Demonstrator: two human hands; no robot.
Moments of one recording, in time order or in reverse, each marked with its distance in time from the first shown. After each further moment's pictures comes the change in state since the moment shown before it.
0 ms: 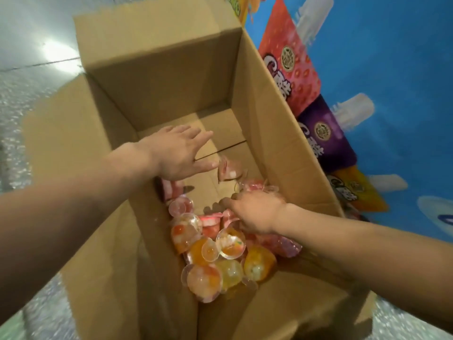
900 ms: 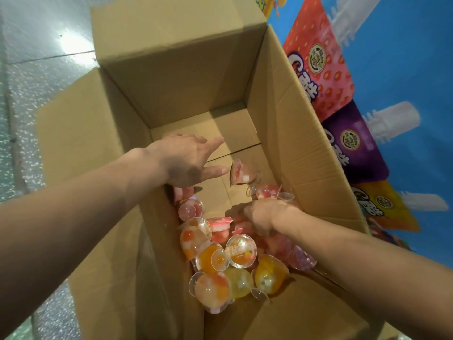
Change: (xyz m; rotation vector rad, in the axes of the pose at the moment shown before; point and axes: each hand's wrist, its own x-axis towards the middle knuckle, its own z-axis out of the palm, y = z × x) left_hand 0.003 -0.009 0.007 -0.028 -0.035 0.011; right_hand 0.047 0.014 0.009 0.047 -0.346 0.084
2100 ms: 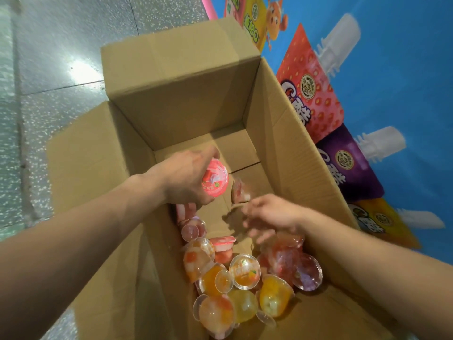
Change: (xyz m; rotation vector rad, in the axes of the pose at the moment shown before) left_hand 0.000 -0.007 -0.002 -0.231 0.256 -0.005; right_hand -0.013 0.033 -0.009 1.436 0.127 -0.045
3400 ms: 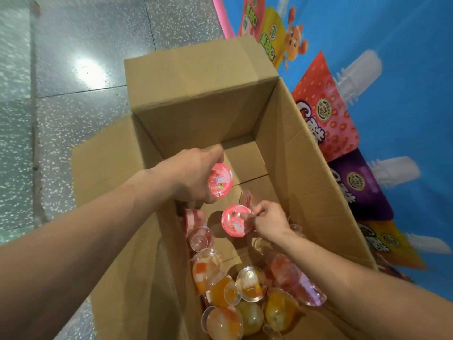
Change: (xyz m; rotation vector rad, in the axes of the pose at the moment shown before) left_hand 0.002 -0.017 -0.034 0.004 -0.068 -0.094; right_hand 0.045 -0.003 0.039 -0.034 0.616 -0.056
